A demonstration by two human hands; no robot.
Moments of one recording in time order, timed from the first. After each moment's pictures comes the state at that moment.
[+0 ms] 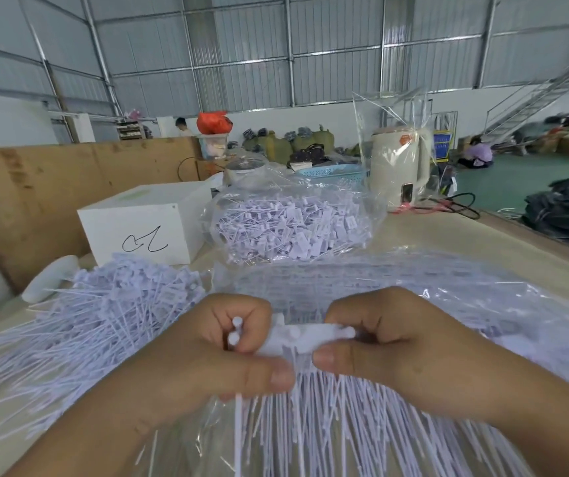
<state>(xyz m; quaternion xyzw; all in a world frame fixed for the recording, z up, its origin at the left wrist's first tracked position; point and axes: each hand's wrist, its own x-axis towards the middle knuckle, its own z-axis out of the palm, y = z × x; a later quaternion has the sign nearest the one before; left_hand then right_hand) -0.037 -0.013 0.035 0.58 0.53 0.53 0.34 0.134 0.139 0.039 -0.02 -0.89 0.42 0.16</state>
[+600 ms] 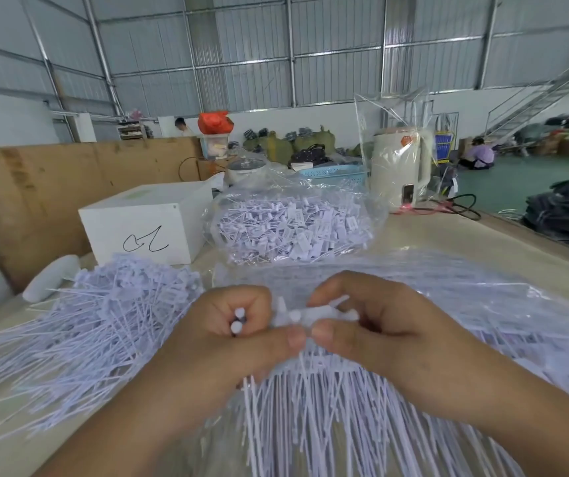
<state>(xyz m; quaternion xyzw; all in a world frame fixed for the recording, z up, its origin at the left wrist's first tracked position) -0.026 -0.002 0.027 0.54 0.54 0.61 0.23 0.130 0.136 0.032 -0.02 -0.83 0.51 0.22</state>
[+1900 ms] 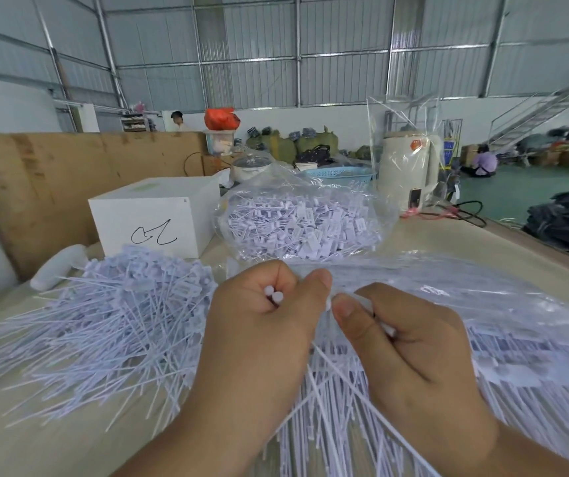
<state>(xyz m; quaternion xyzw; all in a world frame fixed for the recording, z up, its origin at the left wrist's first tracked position) 0.015 0.011 0.034 0.37 0.59 0.71 0.06 0.109 0.099 0.014 -0.05 -0.79 0.27 0.55</state>
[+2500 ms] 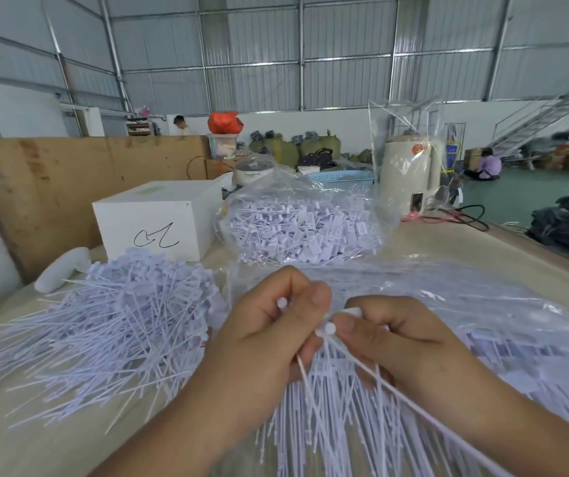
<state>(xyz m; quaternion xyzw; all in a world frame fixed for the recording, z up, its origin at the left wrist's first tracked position) 0.000 0.003 0.033 0.48 0.53 0.66 0.23 0.120 0.122 0.026 -0.04 -0.78 0.57 0.26</state>
